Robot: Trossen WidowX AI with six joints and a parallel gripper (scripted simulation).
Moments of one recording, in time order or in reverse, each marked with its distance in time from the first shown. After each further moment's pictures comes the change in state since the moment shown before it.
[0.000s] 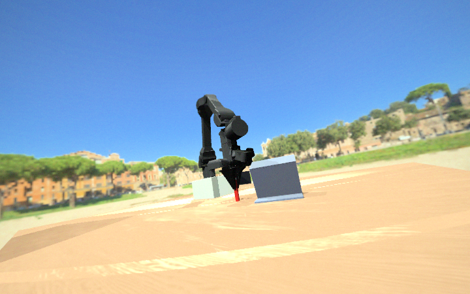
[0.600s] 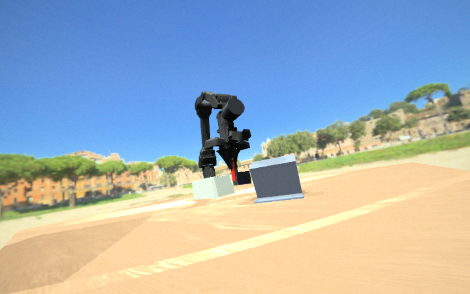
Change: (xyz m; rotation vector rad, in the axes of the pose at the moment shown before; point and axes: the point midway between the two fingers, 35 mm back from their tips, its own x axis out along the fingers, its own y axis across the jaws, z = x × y) arm -0.067 -0.002 0.001 -0.002 -0.003 -0.001
